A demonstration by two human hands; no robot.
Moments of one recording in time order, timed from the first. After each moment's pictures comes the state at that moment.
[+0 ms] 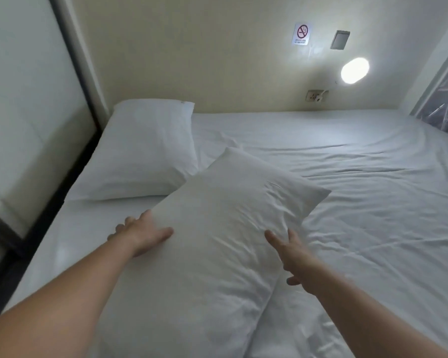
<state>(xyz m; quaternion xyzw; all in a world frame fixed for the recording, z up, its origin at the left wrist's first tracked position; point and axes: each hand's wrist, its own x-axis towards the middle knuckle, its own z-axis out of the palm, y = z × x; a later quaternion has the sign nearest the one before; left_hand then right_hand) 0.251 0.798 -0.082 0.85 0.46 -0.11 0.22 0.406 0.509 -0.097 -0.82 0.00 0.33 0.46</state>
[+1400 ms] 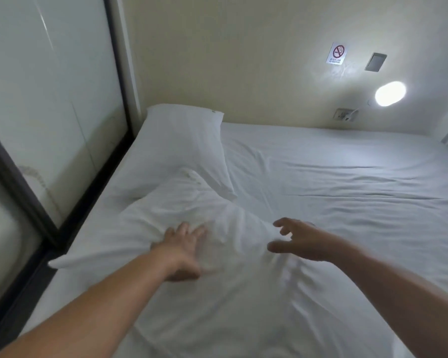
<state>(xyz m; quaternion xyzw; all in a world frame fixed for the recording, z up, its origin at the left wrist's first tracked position) 0.218 0.782 -0.067 0.93 0.29 -0.15 0.18 0.428 0.579 -0.046 -0.88 -0.37 0.26 0.15</state>
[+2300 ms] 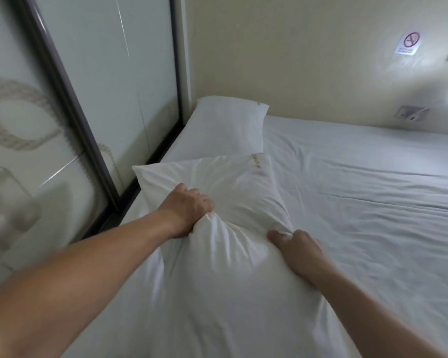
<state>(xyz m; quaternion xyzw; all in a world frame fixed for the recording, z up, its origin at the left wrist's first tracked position) 0.180 0.803 -0.029 0.97 0.16 -0.01 -0.16 0.360 0.593 -0.065 -0.92 -0.26 0.20 0.21</state>
